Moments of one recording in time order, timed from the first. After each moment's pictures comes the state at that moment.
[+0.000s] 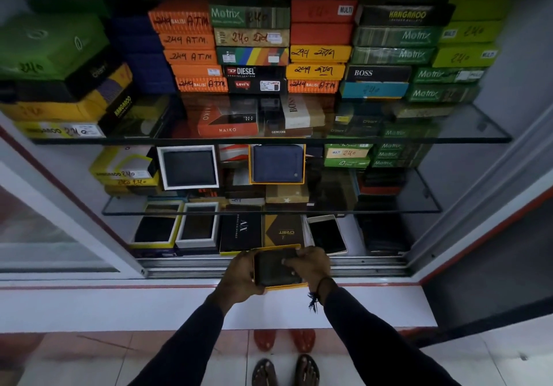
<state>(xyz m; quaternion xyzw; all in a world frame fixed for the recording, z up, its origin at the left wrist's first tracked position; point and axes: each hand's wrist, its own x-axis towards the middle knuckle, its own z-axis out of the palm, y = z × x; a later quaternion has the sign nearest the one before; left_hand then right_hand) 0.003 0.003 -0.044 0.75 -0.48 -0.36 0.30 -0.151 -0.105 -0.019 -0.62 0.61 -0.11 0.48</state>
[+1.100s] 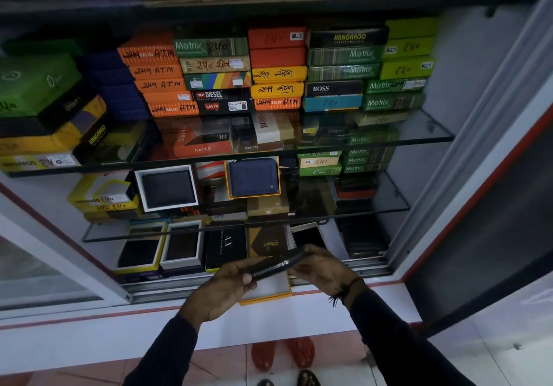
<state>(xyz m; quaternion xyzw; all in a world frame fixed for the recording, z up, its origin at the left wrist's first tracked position) -0.002 0.011 0.007 0.48 -0.31 -0.66 0.50 -0.223 -0.141 0.004 -0.36 0.37 -0.18 0.84</state>
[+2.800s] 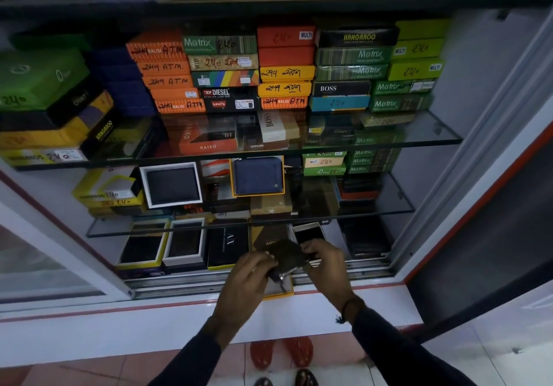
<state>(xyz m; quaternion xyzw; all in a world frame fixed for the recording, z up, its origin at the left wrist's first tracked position) -0.051 0.006 0.006 0.65 -0.67 0.07 0.35 -0.226 -0.126 -0.007 -0.78 0.41 -0.29 0.38</state>
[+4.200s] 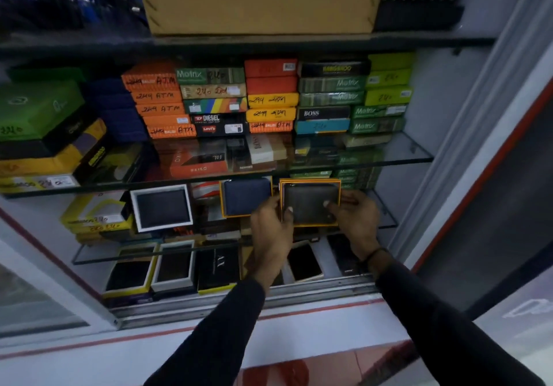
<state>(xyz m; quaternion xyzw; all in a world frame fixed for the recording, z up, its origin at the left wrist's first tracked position) -0.095 -0.112 0.125 0.74 -0.43 -0.10 0.50 -0.240 -0.198 0.131 -0.57 0.57 -0.46 0.38</state>
